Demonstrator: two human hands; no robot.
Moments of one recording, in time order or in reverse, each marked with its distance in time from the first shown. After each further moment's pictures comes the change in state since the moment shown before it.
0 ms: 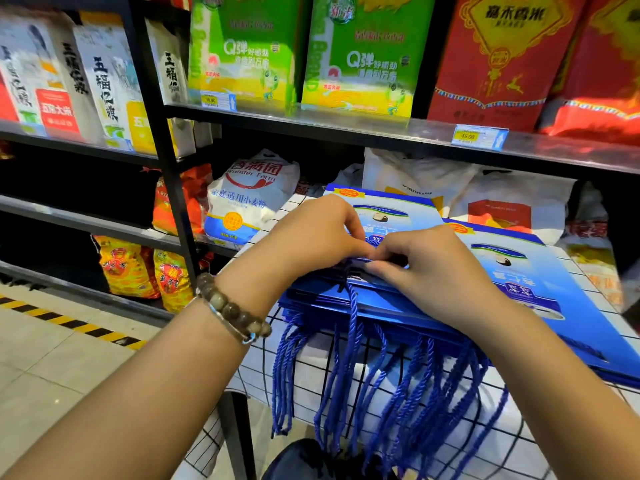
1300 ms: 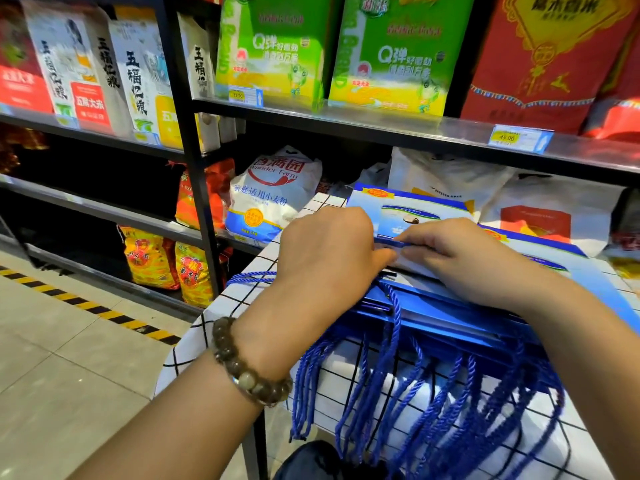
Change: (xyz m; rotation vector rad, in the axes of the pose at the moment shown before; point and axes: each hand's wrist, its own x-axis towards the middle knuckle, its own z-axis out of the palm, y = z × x) left_hand -0.028 -0.002 0.001 0.440 0.335 -0.042; right_hand 0.034 0.009 -0.006 -0.011 -0.242 -0.106
